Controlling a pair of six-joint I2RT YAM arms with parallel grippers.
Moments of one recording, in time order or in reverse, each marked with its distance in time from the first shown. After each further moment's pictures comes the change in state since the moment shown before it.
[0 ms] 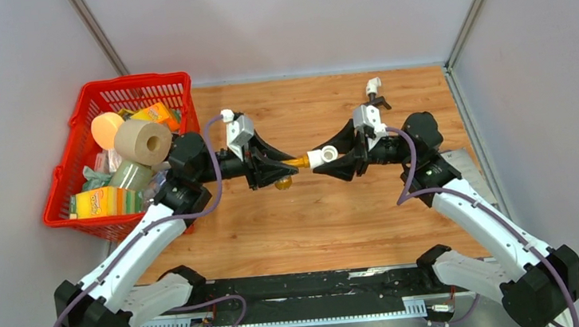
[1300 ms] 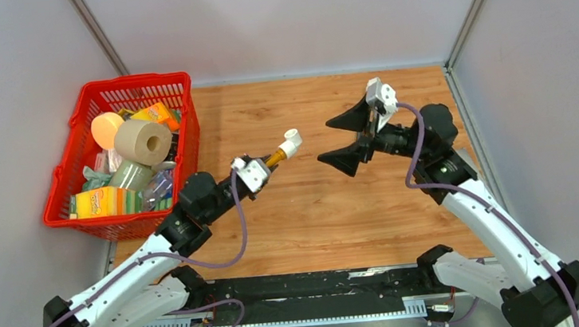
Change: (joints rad) left arm -0.280 -0.226 -0.273 -0.093 -0.888 0.796; right arm -0.063 0.007 0.128 -0.187 0.199 0.188
